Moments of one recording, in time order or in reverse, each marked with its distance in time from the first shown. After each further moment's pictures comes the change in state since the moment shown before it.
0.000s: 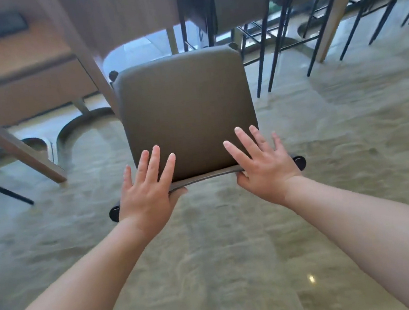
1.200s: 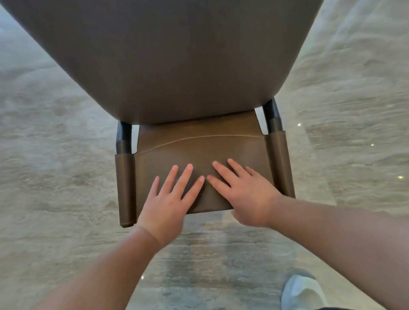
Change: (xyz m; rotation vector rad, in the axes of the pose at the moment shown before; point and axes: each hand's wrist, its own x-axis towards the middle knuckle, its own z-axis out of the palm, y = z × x) left_hand -0.492 0.183 0.498 -0.064 -0.583 0.231; right_hand -0.486 -0.226 0.485 0.221 -0.722 -0.244
